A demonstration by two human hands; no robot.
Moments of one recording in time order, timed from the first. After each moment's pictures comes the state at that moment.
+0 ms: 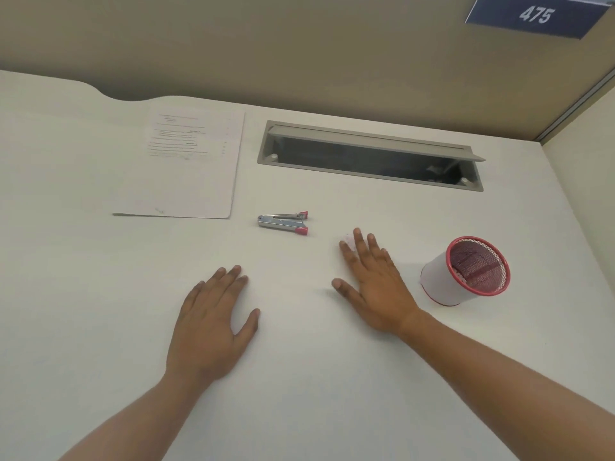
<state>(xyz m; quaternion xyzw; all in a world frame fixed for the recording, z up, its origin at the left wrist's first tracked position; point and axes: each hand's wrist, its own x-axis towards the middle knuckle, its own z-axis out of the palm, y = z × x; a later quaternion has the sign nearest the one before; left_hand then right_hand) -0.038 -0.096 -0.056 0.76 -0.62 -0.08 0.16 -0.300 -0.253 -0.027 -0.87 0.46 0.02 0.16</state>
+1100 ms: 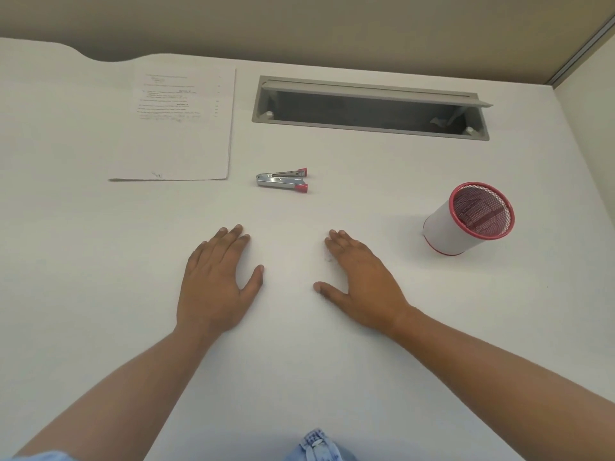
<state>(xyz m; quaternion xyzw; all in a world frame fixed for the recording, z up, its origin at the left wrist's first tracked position) -0.040 -0.095 -0.054 0.77 -0.62 -0.07 0.15 -0.291 -0.181 -0.032 -0.87 0.44 -0.07 0.23</state>
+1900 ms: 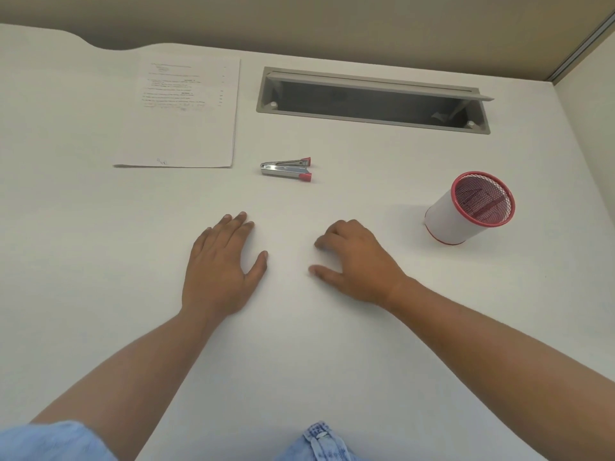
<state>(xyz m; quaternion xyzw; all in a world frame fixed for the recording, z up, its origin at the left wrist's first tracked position) -0.041 -0.094 -0.055 0.77 -0.61 -0.08 0.16 -0.276 -0.193 -0.016 -0.90 0.39 -0.04 0.20</state>
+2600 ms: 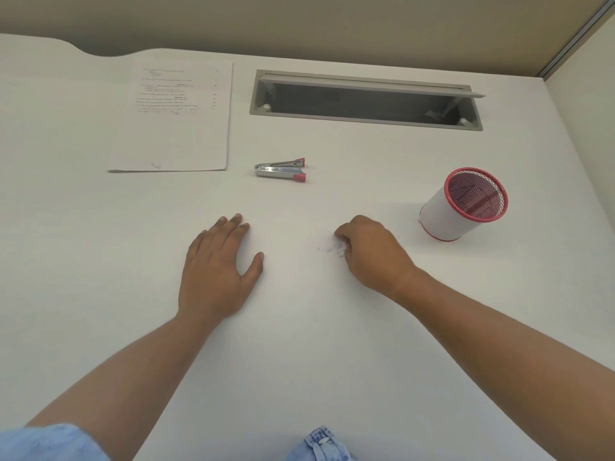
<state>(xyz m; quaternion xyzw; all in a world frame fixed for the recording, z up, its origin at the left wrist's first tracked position) -0.040 -0.094 -0.056 0.77 -0.62 -0.07 0.16 -0.284 -0.202 -0.003 -0.84 0.50 -0.02 0.22</state>
